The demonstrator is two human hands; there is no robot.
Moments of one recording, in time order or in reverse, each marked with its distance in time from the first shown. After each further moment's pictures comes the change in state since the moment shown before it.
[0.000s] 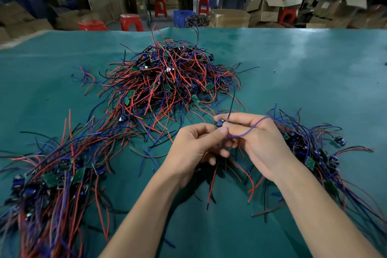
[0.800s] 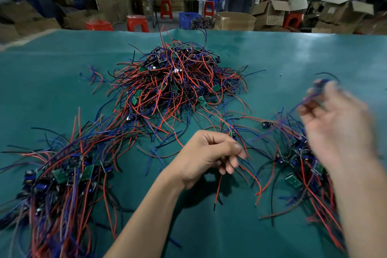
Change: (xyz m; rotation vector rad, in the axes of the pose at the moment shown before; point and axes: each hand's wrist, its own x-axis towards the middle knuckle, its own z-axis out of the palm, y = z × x) left_hand -0.006 0.008 0.000 0.113 -0.200 -0.032; right_hand -0.011 -0.064 -0.053 0.482 0.453 -0.260
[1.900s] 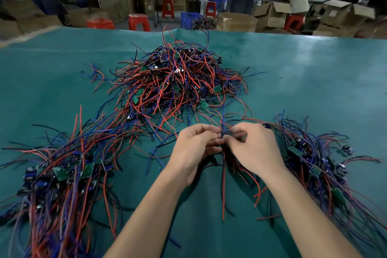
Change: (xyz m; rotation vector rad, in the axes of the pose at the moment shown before) left_hand 0.010 -0.006 -0.004 -0.247 0.478 -0.063; right_hand -0.026 0.096 0.020 -1.423 -0.296 -0.137
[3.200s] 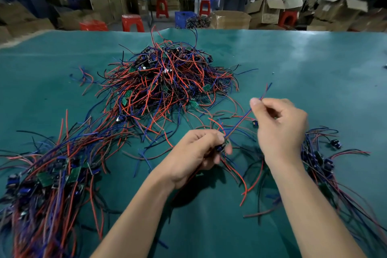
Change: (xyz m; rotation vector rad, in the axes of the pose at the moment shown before) left_hand -0.006 0.000 0.006 0.270 -0.423 0.096; right_hand 0.021 0.024 -0.027 0.449 0.557 -0.081
